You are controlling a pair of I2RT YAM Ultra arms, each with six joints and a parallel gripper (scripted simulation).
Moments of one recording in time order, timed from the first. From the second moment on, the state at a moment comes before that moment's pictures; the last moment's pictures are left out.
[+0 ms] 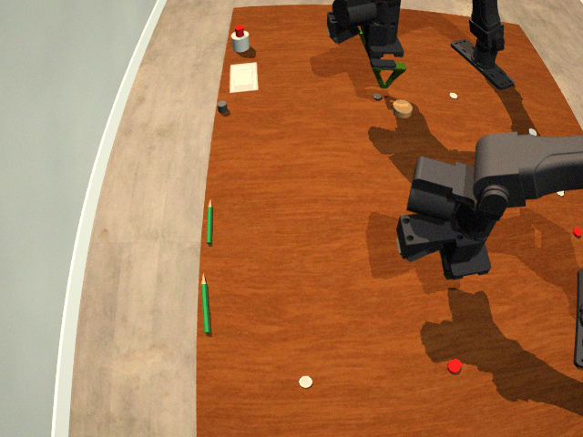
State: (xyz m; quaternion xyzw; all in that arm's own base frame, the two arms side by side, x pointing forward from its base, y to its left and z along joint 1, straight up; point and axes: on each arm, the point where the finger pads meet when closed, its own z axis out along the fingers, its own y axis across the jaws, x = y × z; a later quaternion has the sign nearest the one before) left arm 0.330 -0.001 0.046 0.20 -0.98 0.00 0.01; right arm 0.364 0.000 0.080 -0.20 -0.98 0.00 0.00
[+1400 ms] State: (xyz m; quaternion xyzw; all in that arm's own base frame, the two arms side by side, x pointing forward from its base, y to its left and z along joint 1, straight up) left arm 0.330 -0.001 0.022 0.20 -0.98 0.00 0.01; right arm 0.365 0.000 0.080 -0.20 -0.98 0.00 0.00
